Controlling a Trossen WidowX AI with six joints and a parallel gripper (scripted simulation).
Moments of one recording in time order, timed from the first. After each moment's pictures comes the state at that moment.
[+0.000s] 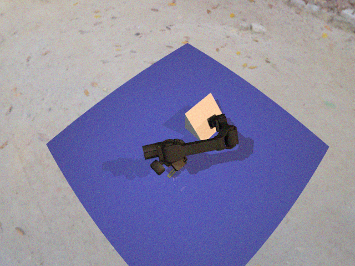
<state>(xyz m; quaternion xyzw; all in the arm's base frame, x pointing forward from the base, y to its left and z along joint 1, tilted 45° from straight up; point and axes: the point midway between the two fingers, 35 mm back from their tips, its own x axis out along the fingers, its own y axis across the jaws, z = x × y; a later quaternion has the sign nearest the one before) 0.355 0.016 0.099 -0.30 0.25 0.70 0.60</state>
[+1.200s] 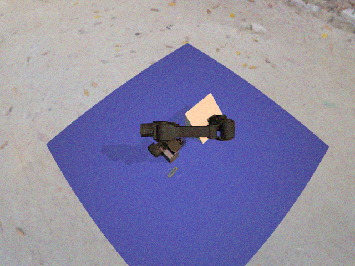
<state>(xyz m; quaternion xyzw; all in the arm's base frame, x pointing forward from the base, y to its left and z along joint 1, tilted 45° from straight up) 0.319 -0.042 0.047 -0.30 0.25 0.70 0.60</state>
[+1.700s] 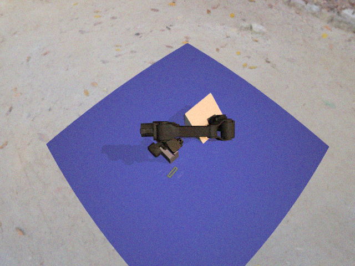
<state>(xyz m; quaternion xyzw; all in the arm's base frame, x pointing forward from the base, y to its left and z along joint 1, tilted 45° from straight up) 0.318 -0.043 0.046 -0.30 0.25 0.70 0.60</state>
